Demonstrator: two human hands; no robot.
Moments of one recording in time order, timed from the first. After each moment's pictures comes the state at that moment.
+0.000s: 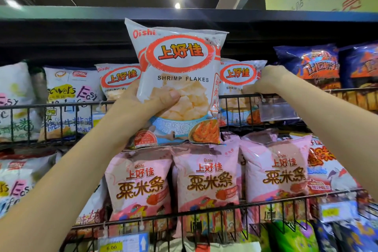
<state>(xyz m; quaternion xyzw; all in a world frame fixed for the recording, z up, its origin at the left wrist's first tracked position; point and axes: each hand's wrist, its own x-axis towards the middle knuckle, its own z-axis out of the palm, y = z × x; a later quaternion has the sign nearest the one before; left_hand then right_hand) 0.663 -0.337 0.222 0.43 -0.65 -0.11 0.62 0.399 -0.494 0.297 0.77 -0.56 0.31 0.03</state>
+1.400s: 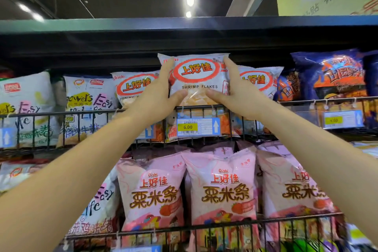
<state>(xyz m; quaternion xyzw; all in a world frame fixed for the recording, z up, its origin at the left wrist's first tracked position) 0.680 -0.382 0.269 0.56 -0.66 0.23 0.44 0.473 -0.488 0.267 0.83 -0.25 0.49 0.00</state>
